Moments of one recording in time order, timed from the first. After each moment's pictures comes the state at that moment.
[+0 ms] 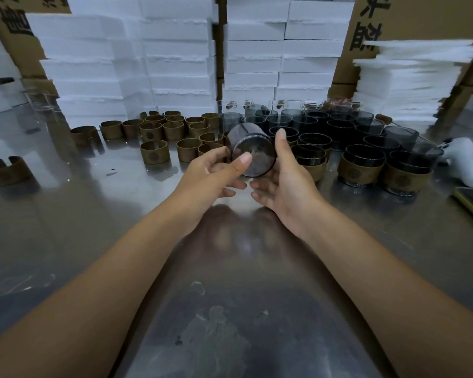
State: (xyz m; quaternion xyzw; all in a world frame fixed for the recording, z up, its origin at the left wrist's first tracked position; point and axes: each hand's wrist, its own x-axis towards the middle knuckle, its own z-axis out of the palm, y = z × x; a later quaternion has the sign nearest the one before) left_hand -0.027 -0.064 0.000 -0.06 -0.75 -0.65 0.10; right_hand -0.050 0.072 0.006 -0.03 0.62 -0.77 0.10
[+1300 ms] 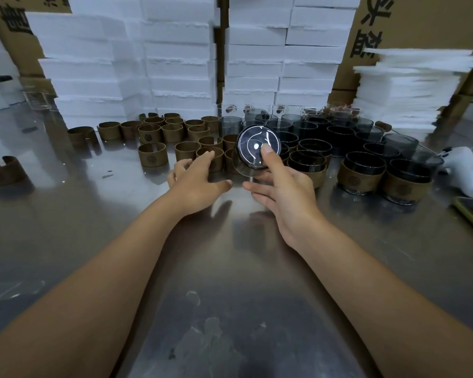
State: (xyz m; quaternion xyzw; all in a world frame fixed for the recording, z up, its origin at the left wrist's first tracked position) left_hand -0.069 -0.088 -0.015 0.07 -0.93 -0.34 0.11; right_hand -0.046 0.067 0.004 -0.02 0.58 -0.82 0.03
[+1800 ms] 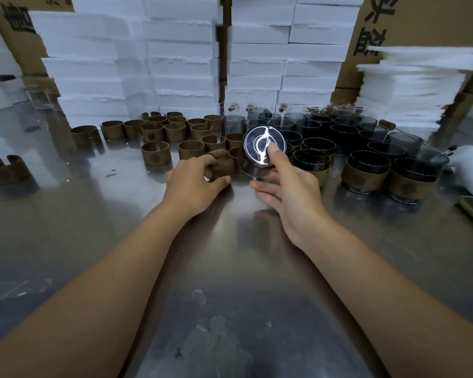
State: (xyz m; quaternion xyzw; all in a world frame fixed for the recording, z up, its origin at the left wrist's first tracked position) left_hand -0.060 -0.091 -0.013 0.03 -0.92 -0.31 0.23; right_hand -0.052 0.067 0.000 -0.01 0.58 -0.82 0.01
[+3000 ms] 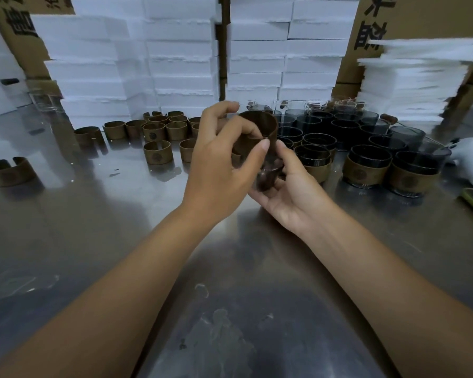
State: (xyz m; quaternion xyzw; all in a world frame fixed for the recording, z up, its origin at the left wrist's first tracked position) left_hand -0.026 -0.043 0.014 -0.16 -0.79 -0.37 0.46; right_hand -0.057 0.070 0.003 -0.02 0.41 -0.90 0.16
